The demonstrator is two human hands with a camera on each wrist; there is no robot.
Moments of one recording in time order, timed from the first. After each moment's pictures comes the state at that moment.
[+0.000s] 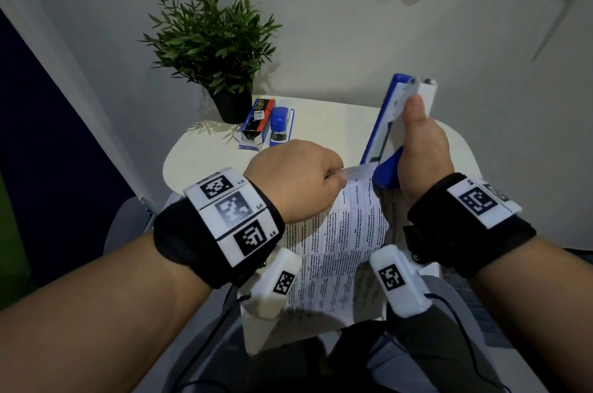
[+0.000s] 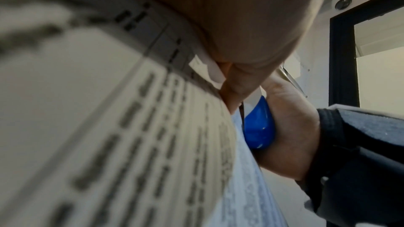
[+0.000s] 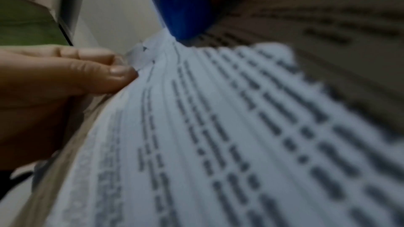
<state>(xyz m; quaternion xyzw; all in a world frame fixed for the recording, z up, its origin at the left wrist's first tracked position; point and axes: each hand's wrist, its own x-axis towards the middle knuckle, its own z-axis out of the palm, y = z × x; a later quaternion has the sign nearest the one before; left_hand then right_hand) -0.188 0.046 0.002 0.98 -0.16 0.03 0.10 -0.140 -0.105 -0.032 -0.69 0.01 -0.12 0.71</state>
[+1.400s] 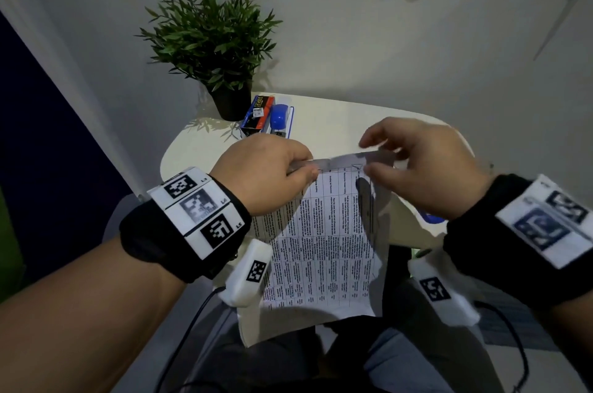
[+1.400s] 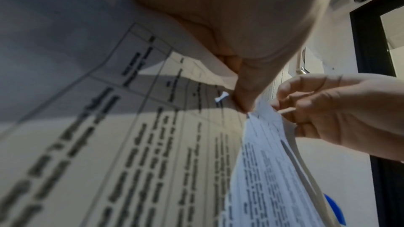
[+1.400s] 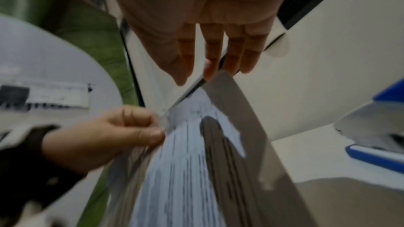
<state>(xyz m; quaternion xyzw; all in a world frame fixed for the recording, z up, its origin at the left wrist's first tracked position) -0.180 0.082 -0.012 0.98 -0.14 0.08 0.14 -0.162 -0.129 -0.004 -0.92 -0.23 -0.09 0.32</state>
